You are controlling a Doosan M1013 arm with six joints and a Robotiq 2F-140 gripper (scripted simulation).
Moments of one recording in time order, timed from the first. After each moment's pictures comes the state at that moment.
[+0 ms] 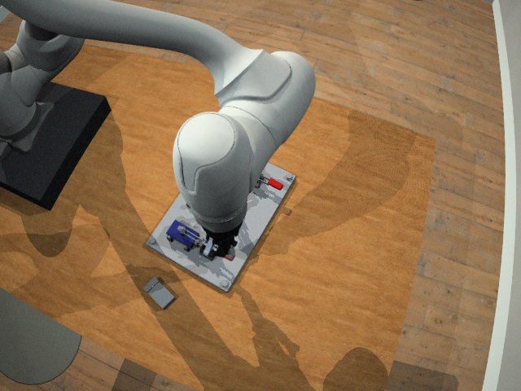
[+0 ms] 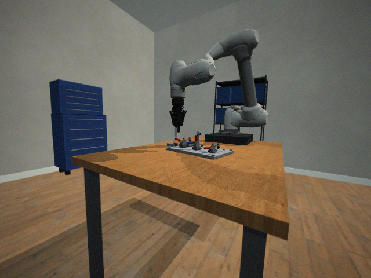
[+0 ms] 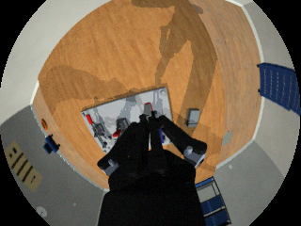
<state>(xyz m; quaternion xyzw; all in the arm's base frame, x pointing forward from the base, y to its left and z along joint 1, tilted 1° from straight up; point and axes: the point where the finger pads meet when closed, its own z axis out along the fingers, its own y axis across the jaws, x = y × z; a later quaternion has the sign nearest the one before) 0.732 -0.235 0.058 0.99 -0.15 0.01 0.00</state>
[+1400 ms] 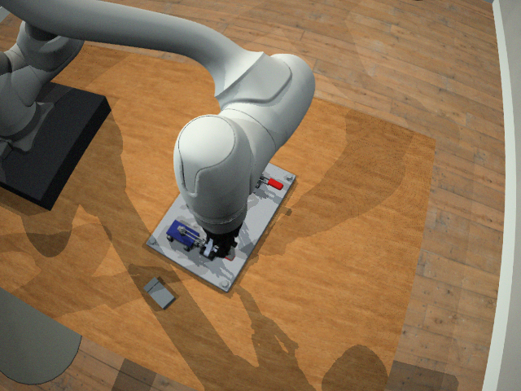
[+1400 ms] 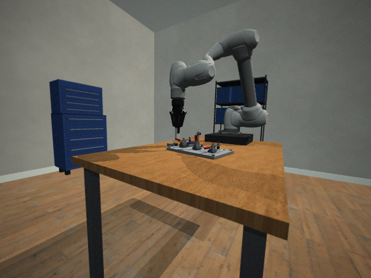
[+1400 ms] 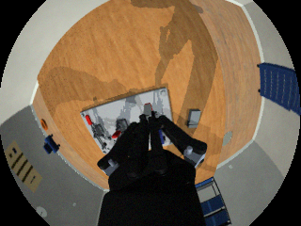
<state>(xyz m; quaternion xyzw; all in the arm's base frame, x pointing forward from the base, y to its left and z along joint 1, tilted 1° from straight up) 0.732 -0.235 0.052 0.99 -0.15 0.01 0.00</state>
